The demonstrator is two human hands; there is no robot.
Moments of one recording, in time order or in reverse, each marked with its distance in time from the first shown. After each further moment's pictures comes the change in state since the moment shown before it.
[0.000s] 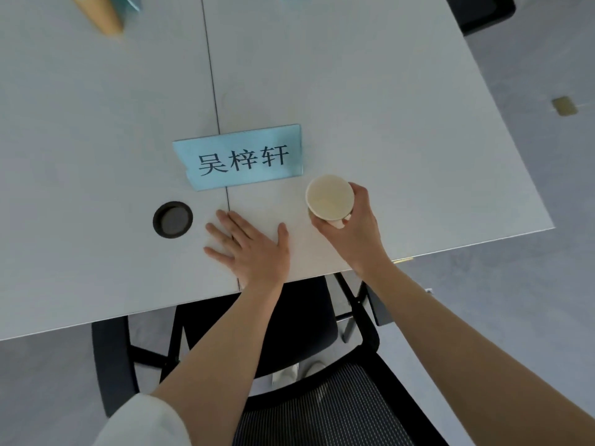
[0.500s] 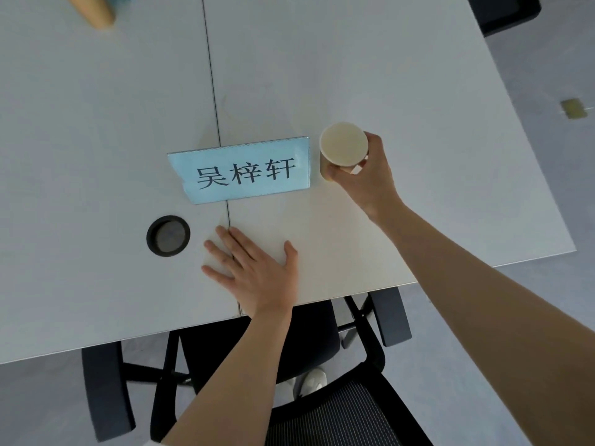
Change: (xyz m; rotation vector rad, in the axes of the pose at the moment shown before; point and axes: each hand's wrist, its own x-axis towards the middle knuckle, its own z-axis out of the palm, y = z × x) left_hand 0.002 0.001 0.013 0.102 0.075 -0.033; right_hand 0.111 -0.027 0.000 0.058 0.019 -0.020
